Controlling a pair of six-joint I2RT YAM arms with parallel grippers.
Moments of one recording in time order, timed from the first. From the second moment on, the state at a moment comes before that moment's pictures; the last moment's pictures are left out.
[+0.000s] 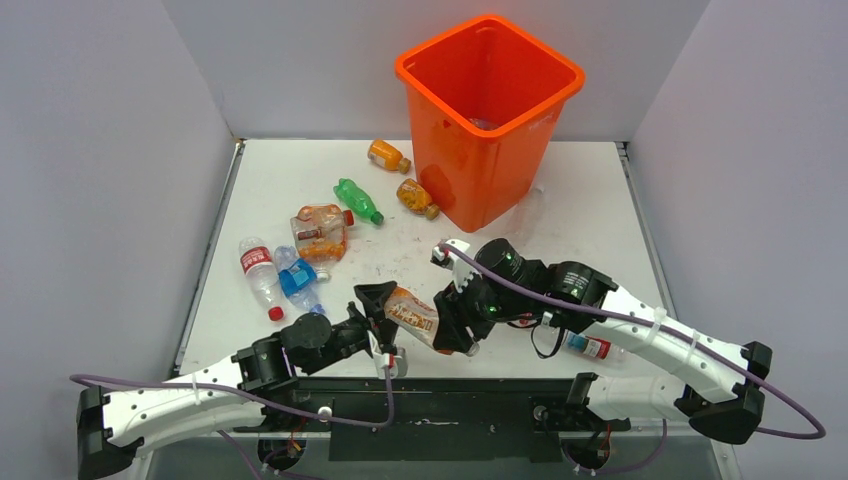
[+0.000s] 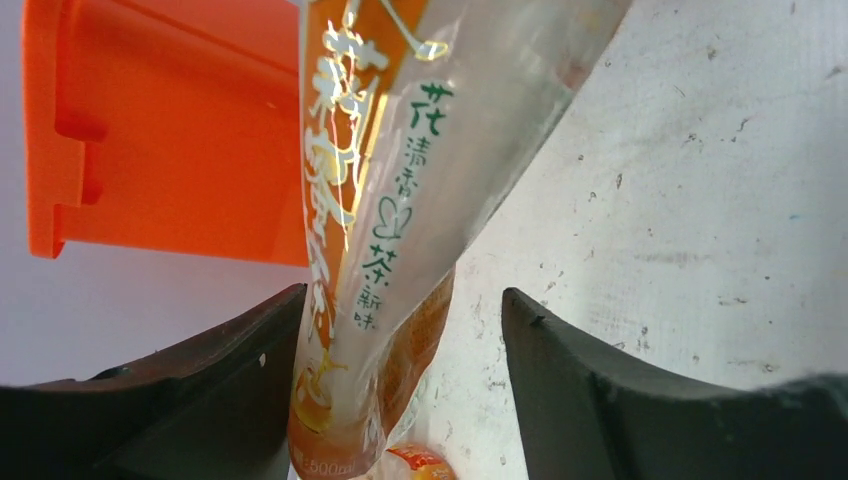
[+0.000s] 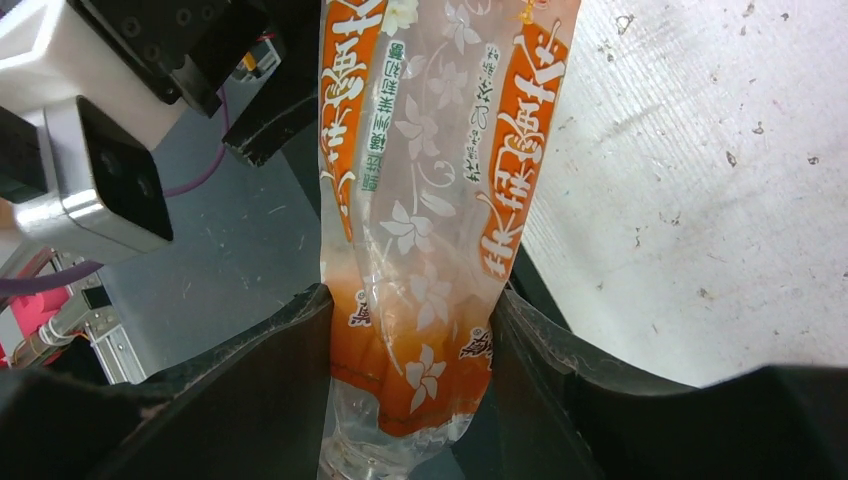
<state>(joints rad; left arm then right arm) -1.18 0.57 0.41 0.01 -0.15 0.95 1.06 1.11 1.21 -0.87 -0.28 0.33</state>
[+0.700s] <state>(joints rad) -1.15 0.64 0.47 -0.03 -0.10 0.59 1.08 0.87 1.18 -0.63 -0.01 0.30</state>
